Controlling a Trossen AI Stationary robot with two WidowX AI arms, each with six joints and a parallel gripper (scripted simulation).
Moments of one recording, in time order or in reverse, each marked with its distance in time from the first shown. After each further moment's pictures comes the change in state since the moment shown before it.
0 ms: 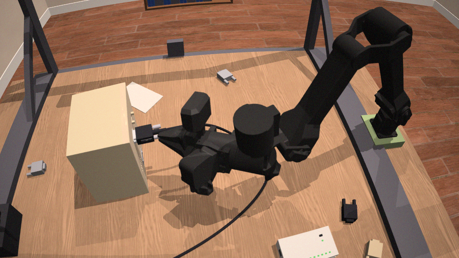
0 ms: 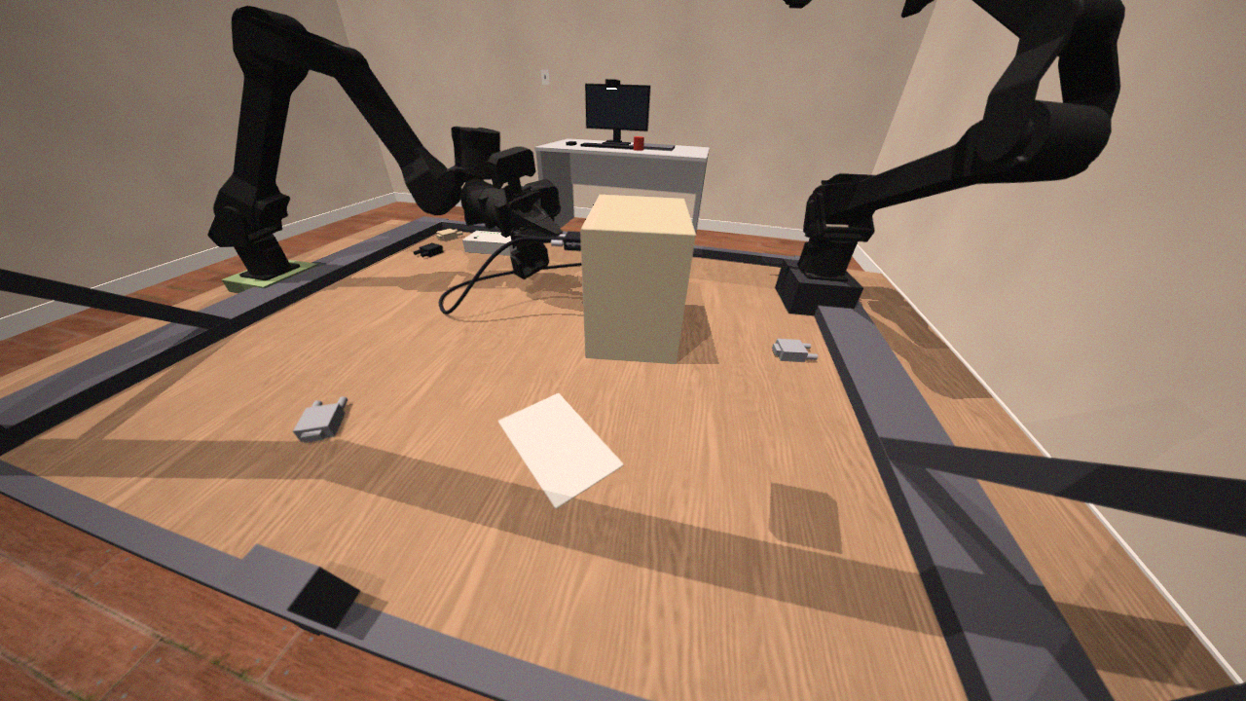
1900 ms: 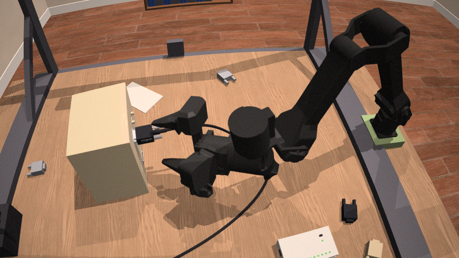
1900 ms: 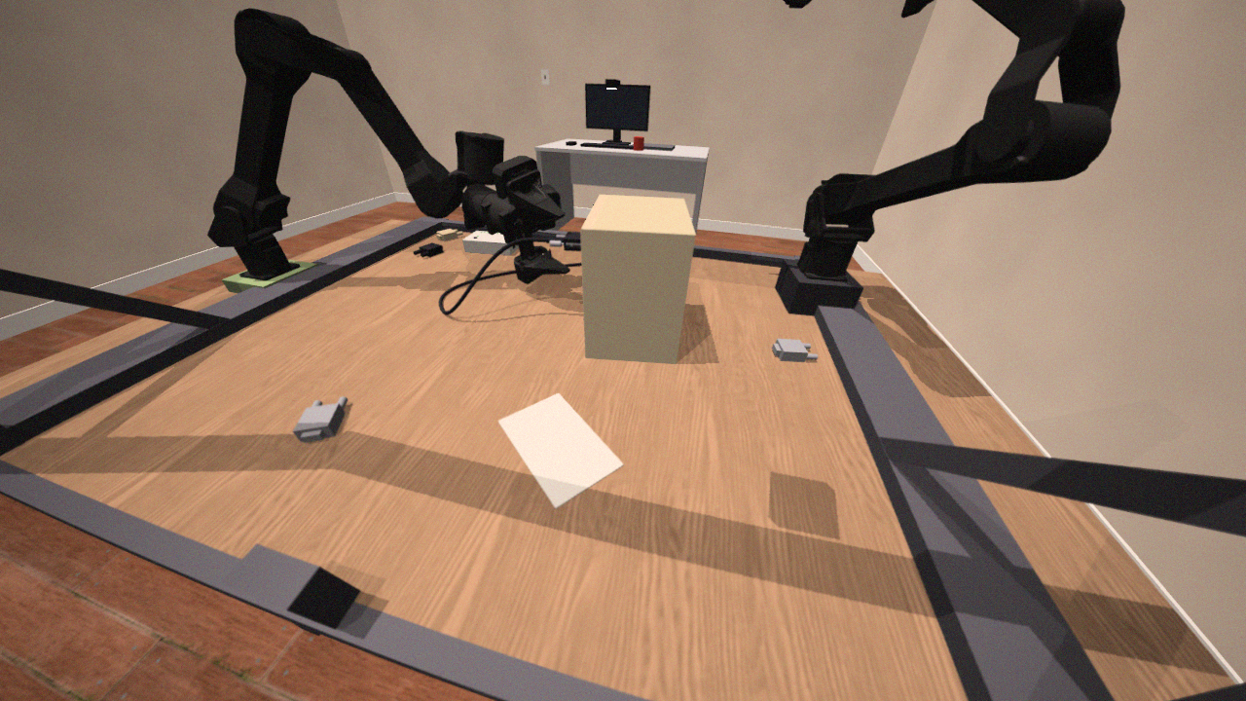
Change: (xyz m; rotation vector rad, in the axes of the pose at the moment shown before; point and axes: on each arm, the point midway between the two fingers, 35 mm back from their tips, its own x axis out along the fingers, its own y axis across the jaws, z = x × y) left arm 0.004 0.012 0.002 0.035 -0.032 0.044; right arm 0.000 0.000 0.000 0.000 0.000 0.000
